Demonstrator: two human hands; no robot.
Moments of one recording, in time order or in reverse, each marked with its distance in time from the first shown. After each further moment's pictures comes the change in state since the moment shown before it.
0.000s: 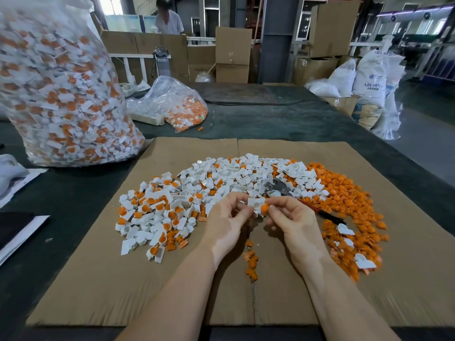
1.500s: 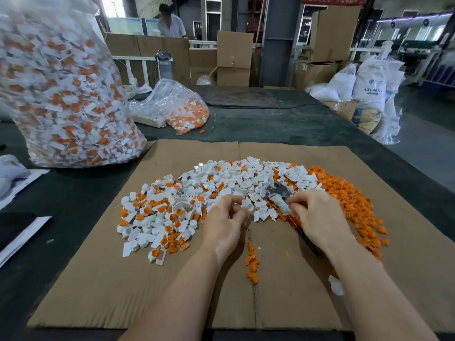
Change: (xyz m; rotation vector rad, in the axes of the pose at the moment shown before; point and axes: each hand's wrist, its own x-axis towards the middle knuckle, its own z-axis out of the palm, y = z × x) left_hand 0.007 -0.009 0.002 0.011 0.116 -0.071; right_hand 0.017 -0.045 -0.023 -1.104 0.066 -0.133
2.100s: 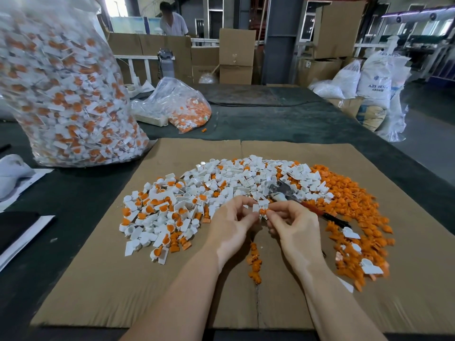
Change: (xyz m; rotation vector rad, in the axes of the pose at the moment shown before) left_hand -0.002 0.001 -0.001 0.071 -0.132 0.054; right_hand -0.024 -0.013 0.052 0.799 0.112 0.148
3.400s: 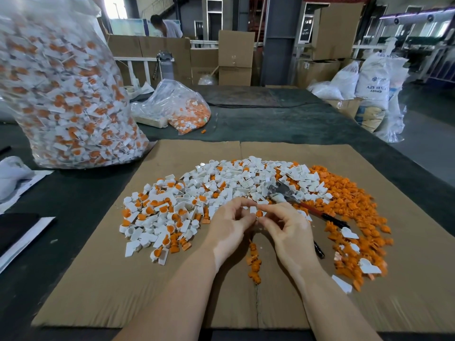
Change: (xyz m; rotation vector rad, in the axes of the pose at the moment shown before) left_hand -0.002 0.001 -0.005 -0.086 -0.071 -0.023; right_hand -0.003 0.002 0.001 -0.198 -0.105 -0.277
